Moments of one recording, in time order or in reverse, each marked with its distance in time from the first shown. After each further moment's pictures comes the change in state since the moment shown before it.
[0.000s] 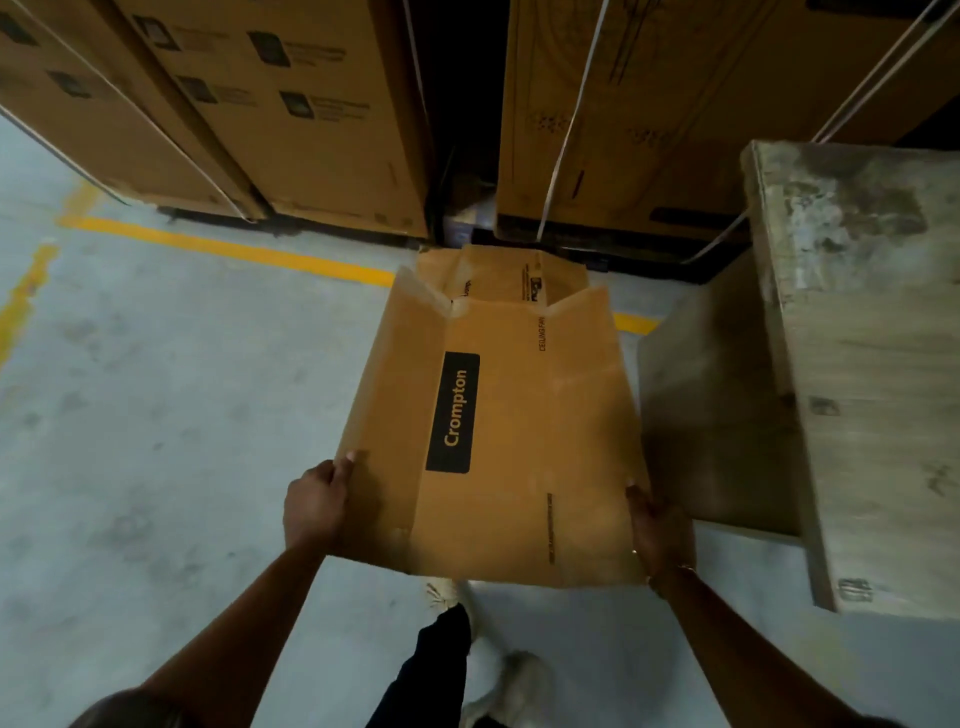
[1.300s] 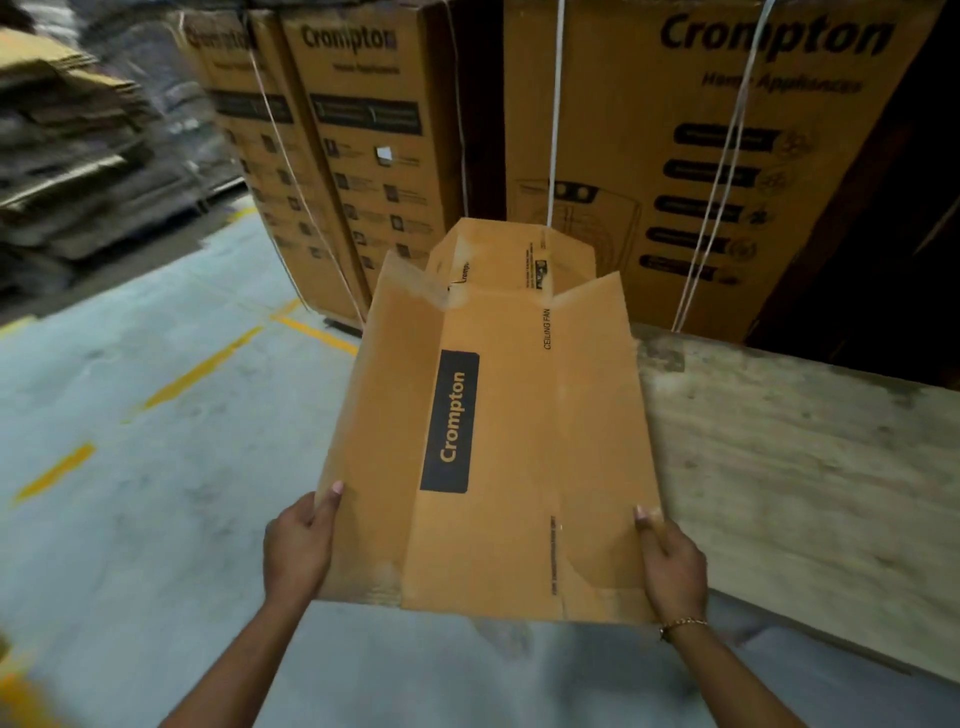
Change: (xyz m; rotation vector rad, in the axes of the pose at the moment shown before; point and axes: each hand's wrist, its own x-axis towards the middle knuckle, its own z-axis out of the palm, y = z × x) left_hand -0.524 0.149 0.010 -0.397 0.595 0.048; right_hand -0.068 0.121 -0.413 0.209 -0.072 -0.682
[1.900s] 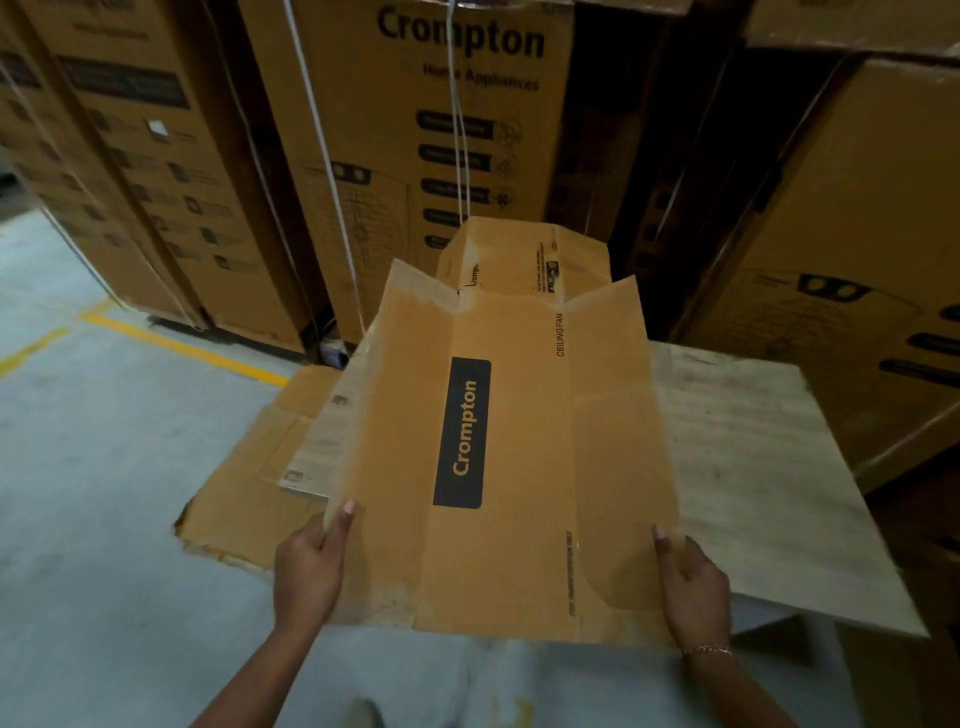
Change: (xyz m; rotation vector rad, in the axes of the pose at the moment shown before) left_hand -0.308 0.181 0.239 -0.167 -0.234 0.107; right_hand 0.034 0.195 -0.400 -0.190 0.197 0.104
